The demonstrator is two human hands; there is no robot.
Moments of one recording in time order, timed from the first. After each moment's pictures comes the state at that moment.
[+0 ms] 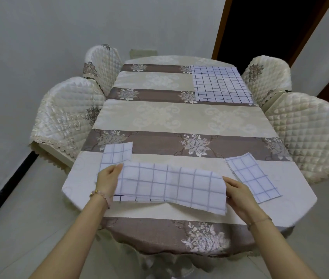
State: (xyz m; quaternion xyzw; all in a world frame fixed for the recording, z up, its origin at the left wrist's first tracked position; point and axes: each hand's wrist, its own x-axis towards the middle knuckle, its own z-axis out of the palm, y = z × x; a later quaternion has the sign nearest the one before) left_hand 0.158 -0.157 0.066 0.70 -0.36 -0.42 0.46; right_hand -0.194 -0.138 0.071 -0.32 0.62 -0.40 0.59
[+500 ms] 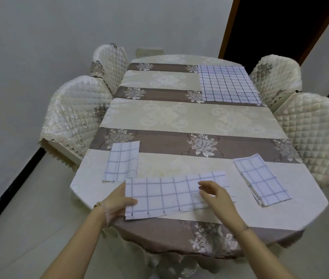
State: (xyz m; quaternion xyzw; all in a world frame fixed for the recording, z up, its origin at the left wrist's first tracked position) left_hand 0.158 -0.116 0.065 0.65 -0.34 -0.62 0.27; right_hand -0.130 -0.123 0.064 -0.55 0.65 -0.26 0.45
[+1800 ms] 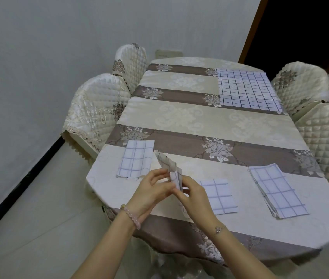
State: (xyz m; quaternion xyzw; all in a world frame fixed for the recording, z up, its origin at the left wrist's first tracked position) left_hand 0.103 -0.102 0.107 0.50 -0.29 -0.65 0.50; right_hand -0.044 -0.123 0.076 -0.67 0.52 -0.30 0.43
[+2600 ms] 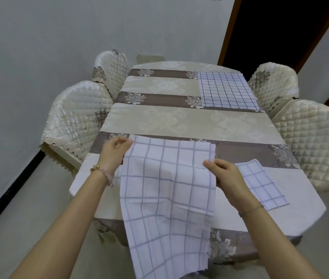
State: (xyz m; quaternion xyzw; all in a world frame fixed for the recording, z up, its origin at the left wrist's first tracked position) left_hand 0.156 -0.188 0.149 0.65 -0.43 -0.39 0.49; right_hand -0.140 -0.164 0.129 -0.47 0.57 -0.41 0.54
